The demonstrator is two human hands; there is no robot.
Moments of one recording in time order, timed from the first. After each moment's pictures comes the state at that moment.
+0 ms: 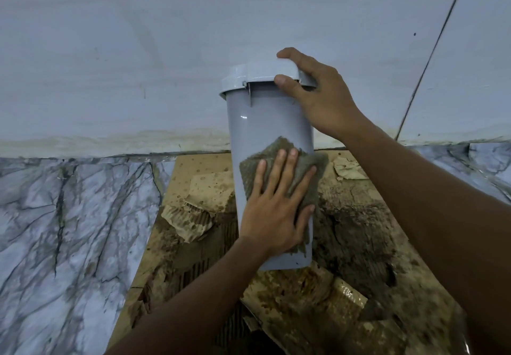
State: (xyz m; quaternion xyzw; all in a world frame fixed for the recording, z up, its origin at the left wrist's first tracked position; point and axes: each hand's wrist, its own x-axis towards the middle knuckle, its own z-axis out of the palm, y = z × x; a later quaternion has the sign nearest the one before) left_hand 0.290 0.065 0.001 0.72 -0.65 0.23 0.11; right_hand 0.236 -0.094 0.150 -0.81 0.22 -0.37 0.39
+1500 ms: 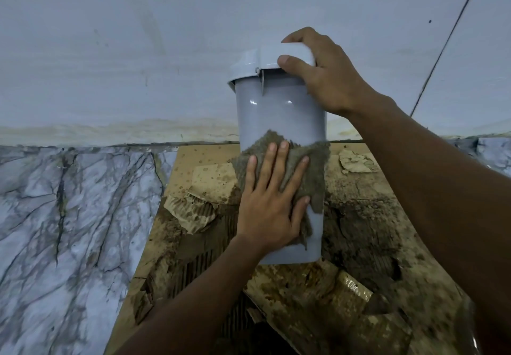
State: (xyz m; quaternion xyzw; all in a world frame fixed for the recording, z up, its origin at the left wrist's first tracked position) left_hand 0.303 0.077 -0.009 0.72 -0.62 0.25 0.19; right_hand 0.252 -0.096 0.164 -0.85 0.24 -0.33 0.32
